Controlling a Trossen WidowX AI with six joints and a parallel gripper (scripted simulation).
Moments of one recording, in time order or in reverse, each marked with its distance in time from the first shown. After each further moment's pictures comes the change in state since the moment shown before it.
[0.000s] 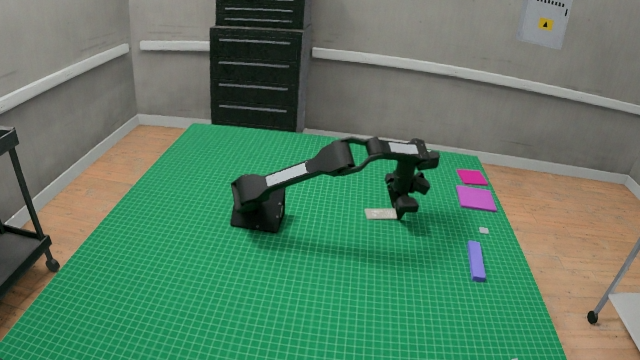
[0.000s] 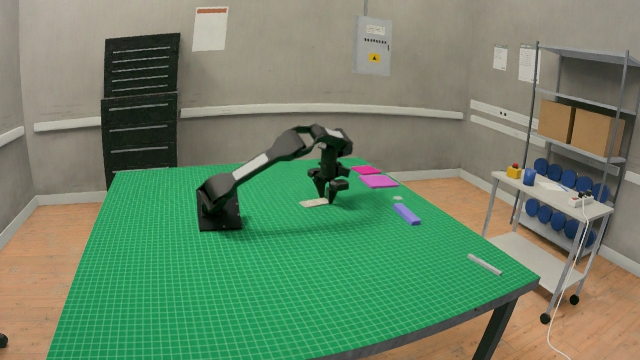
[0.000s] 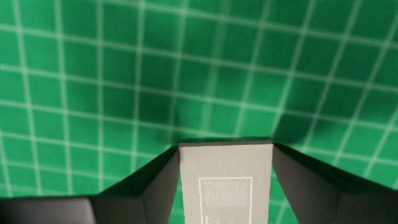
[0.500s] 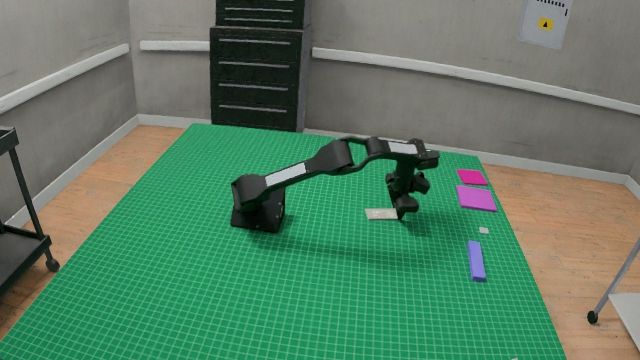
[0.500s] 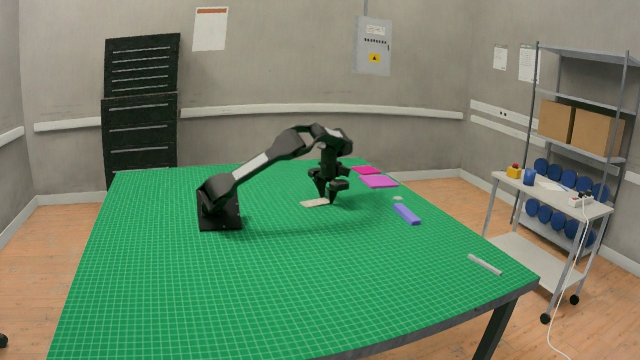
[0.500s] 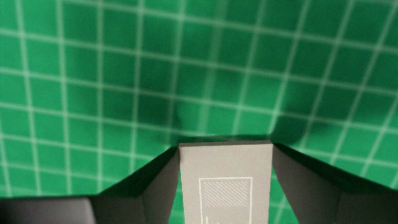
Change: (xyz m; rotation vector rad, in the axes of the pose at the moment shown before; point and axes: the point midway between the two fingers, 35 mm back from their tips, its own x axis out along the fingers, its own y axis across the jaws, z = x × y) arm -0.001 -0.002 0.001 0.003 -0.022 0.000
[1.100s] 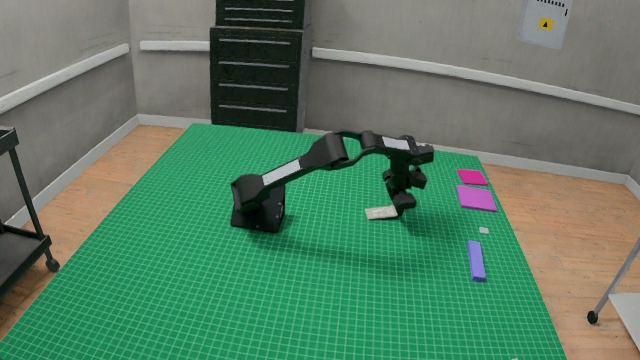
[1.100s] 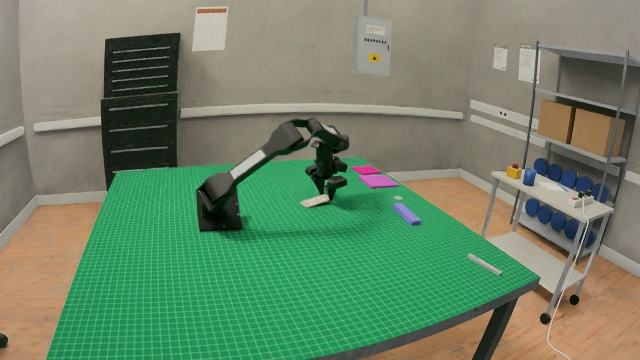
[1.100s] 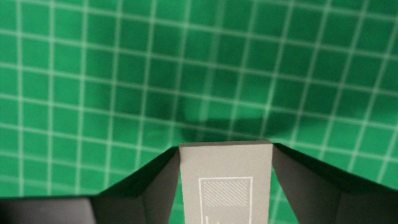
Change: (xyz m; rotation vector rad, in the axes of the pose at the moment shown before) arm -0.012 0.000 -0.005 -0.002 -0.111 -0.002
